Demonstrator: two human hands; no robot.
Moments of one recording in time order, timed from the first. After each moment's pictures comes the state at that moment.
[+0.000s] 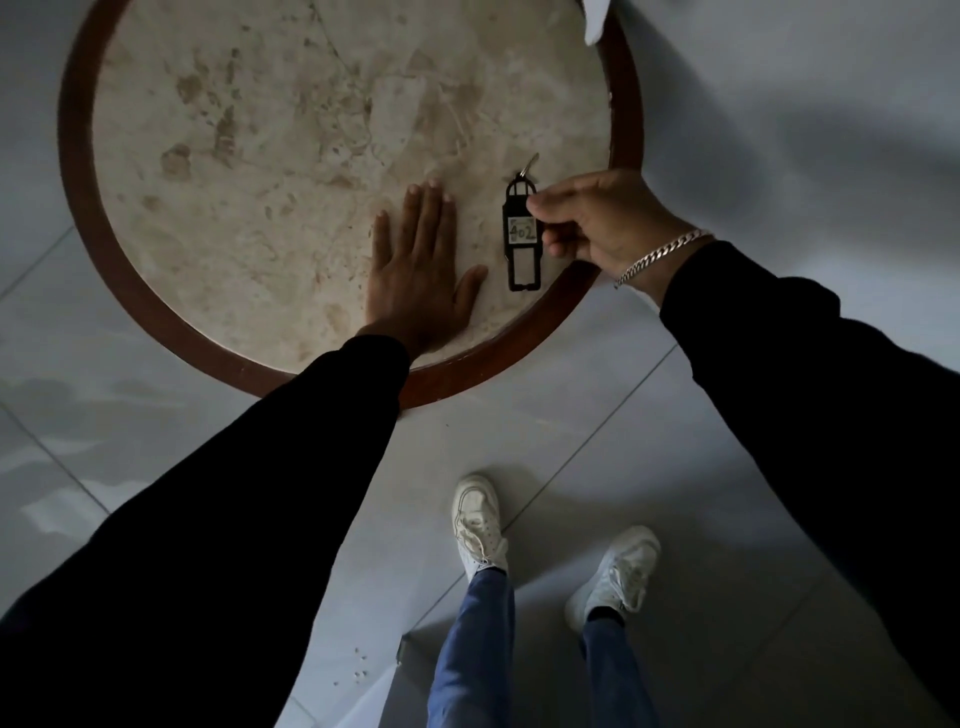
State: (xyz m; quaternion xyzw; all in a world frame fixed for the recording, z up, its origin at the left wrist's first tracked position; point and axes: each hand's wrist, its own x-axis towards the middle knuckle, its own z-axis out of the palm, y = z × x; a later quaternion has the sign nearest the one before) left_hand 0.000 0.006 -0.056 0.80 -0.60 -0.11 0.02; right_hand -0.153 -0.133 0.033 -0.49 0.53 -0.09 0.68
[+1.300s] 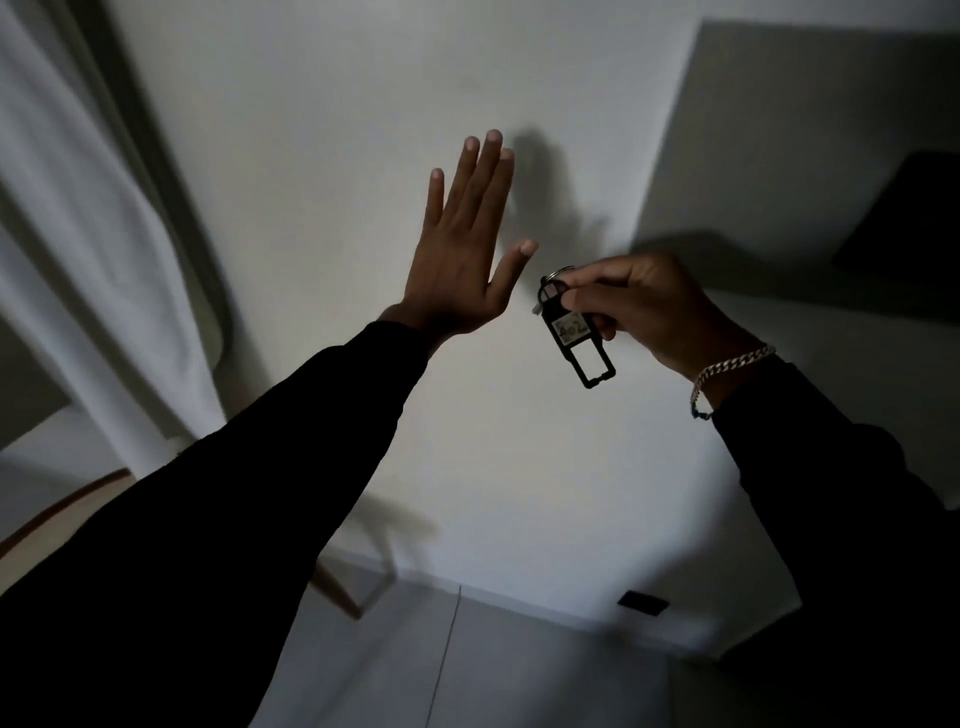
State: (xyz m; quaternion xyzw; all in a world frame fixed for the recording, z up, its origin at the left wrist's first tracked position) left_hand -0.433 -0.157 0.526 0.38 -0.81 0.13 0.42; right_hand -0.638 -0.093 0.544 -0.69 0.42 -0.46 0.37
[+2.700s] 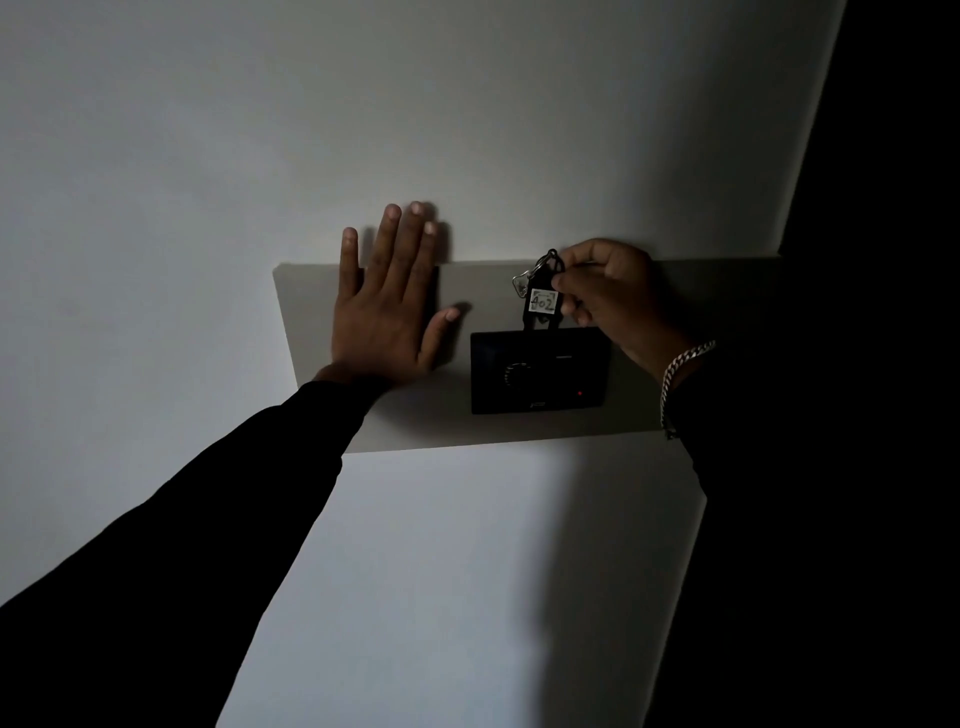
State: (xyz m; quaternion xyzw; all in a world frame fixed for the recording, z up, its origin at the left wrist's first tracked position) left_hand -0.695 -0.188 0.639 0.29 -0.75 0.39 0.44; right_hand -0.910 -0.067 0.682 -0.55 0.50 -0.64 0.18
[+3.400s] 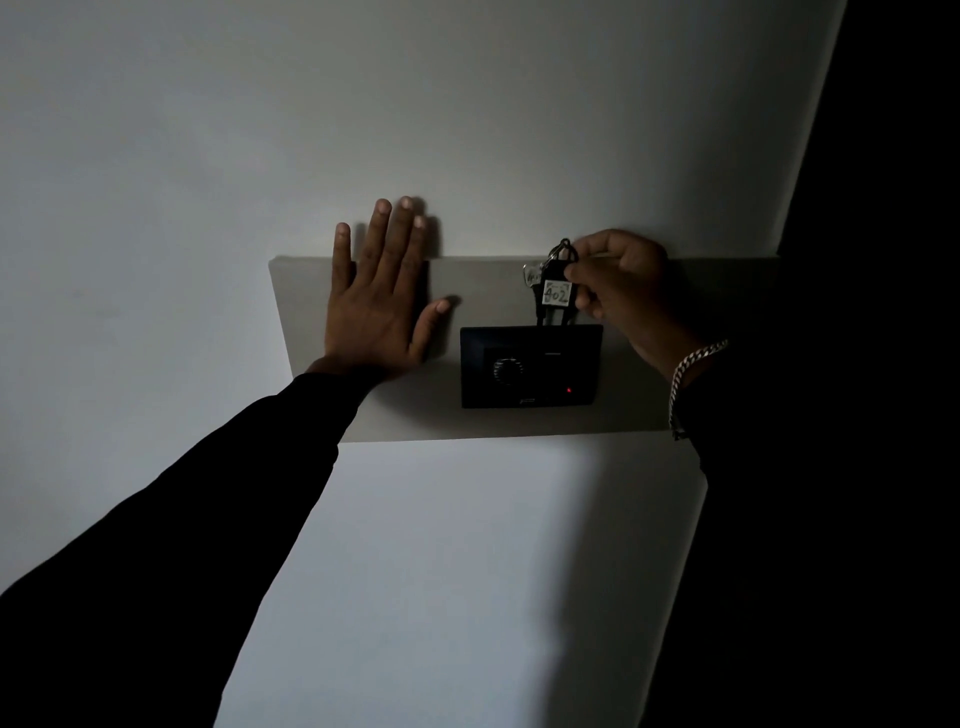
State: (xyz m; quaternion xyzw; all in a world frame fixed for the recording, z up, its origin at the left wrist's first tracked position) left_hand -0.699 -0.180 0.639 0.32 -0.75 0.38 0.43; right_hand -0.928 -0.054 0.684 -0.55 0.50 -0.65 0.15
